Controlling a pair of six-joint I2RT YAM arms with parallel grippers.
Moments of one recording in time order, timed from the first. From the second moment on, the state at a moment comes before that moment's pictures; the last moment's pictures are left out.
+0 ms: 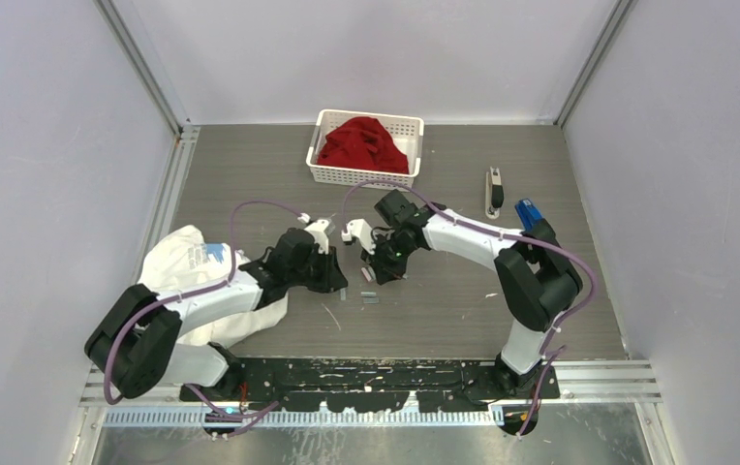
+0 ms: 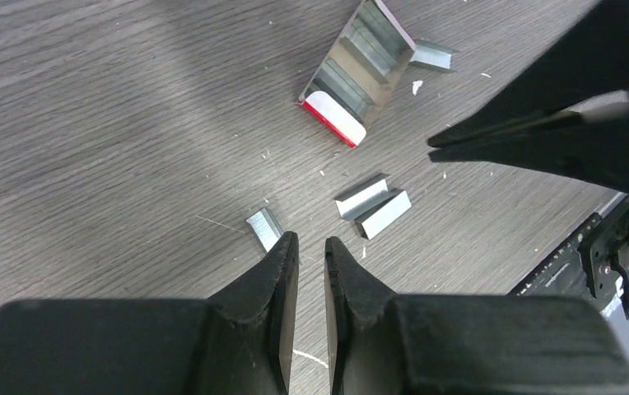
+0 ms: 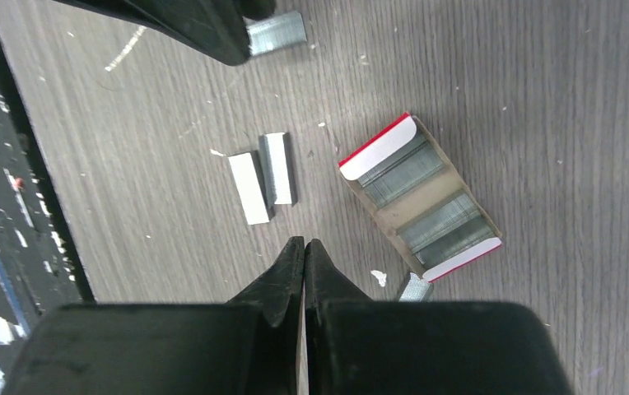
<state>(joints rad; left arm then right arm) -0.67 1.32 0.56 0.05 0.19 -0.51 0.69 1.74 1.16 -0.61 -0.52 -0.54</state>
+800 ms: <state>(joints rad) -0.66 1.12 0.40 0.15 0.26 -0.53 0.72 1.82 1.14 -0.58 -0.42 -0.55</state>
